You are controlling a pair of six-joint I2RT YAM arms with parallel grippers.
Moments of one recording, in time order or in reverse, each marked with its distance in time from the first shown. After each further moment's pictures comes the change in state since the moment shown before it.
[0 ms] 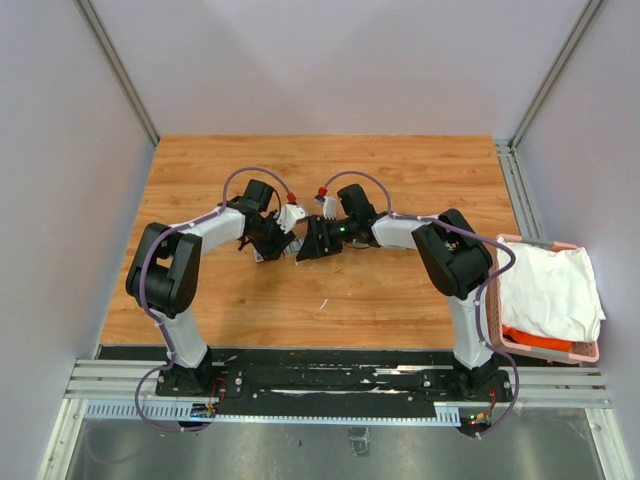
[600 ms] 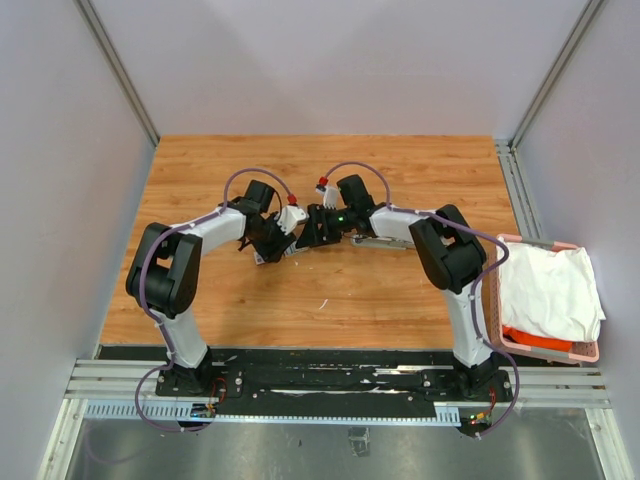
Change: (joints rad) left arm -0.003 0.000 0.002 -0.026 0.011 -0.013; right arm -0.022 0.066 0.118 -0.040 0.018 0.000
